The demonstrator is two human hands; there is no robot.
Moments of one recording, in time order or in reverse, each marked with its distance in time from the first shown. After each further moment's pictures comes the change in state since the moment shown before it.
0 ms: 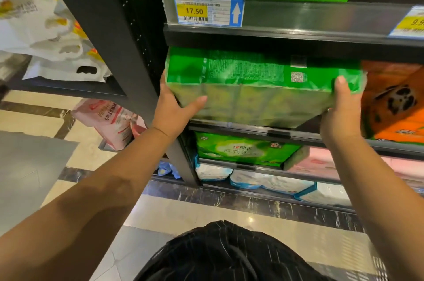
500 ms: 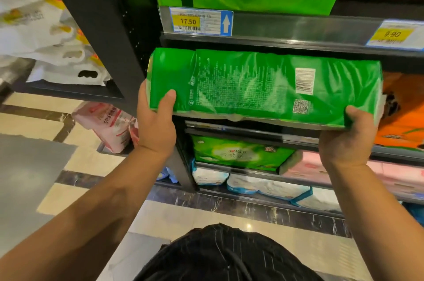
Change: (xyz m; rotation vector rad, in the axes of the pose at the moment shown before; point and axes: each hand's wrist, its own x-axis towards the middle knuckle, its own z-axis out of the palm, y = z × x) left_hand -0.051 0.052 0.003 -0.413 0.349 0.137; right_hand -0.042 -0.018 -0.015 0.393 -0.032 -0.119
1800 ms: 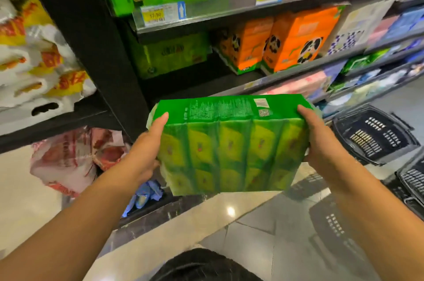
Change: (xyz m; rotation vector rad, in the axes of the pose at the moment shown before) left_hand -0.012 0.016 -0.136 0.230 -0.807 -0.813; right_hand -0.279 -0.045 0.058 -0.570 0.571 0.385
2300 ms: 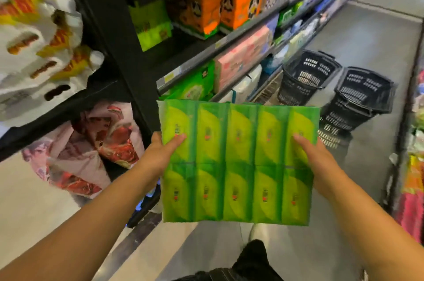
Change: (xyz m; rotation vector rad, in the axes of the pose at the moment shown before) left_hand -0.050 -0.102 -0.158 0.275 -0.353 0.102; right_hand -0.247 0.191 0.059 0.195 0.357 0.009
